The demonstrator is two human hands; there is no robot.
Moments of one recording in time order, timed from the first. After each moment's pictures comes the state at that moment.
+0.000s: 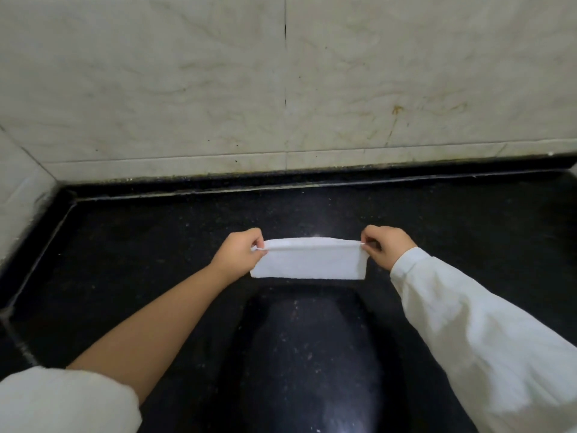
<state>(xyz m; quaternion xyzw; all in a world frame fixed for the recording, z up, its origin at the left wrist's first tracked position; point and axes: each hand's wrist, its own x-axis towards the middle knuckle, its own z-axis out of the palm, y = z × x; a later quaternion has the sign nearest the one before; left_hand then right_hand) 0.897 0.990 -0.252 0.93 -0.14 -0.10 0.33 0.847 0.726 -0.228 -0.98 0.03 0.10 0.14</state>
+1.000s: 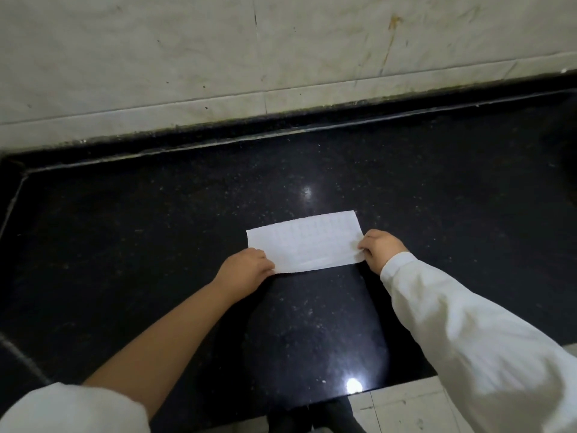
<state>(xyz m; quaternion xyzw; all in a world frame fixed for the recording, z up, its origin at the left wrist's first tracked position) 0.853 0.991 -0.348 0.92 -0.38 -0.12 0.06 0.801 0.726 -0.338 -0.98 0.05 0.16 0.11</state>
